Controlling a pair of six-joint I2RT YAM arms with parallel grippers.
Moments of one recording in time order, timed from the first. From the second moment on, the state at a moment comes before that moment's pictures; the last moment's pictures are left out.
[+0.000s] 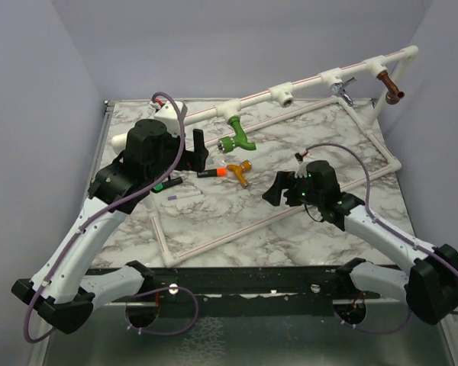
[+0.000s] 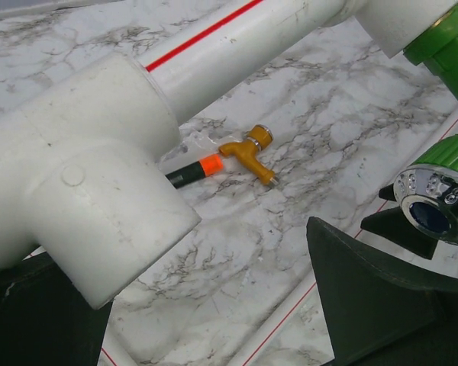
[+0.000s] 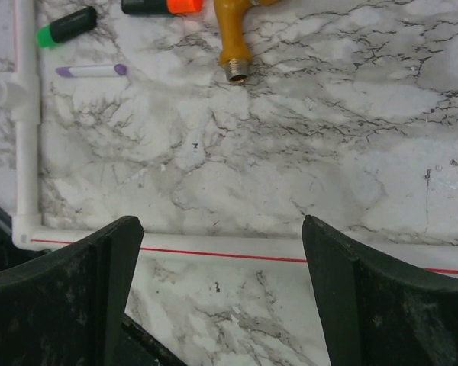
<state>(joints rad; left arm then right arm) -0.59 1.07 1.37 -0.71 -0.13 -0.24 0.48 1.06 0.63 -0.13 -0.24 0.46</state>
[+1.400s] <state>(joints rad) -0.41 0.76 1.20 -0.76 0.25 -0.28 0.66 1.97 1.21 0.03 0.09 0.27</state>
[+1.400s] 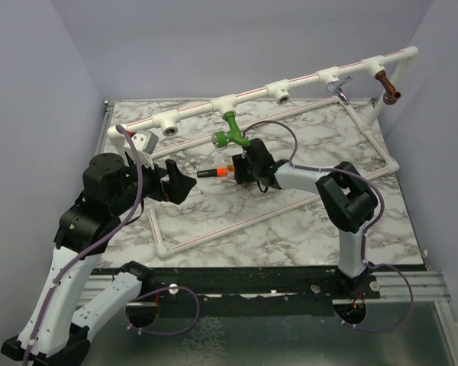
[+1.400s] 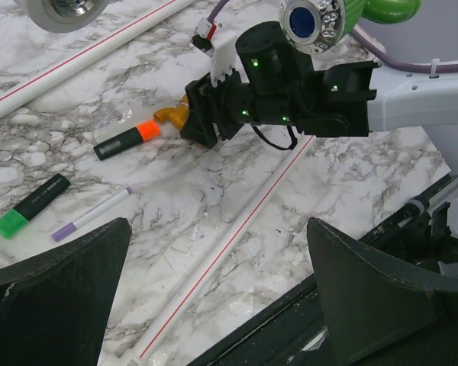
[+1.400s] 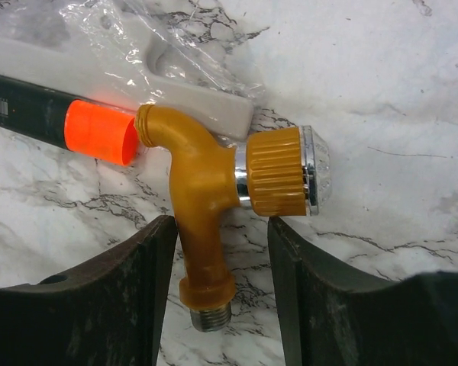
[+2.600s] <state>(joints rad) -0.41 0.71 1.17 -0.81 0.16 -0.29 0.71 1.68 1.00 -0.09 0.12 0.16</state>
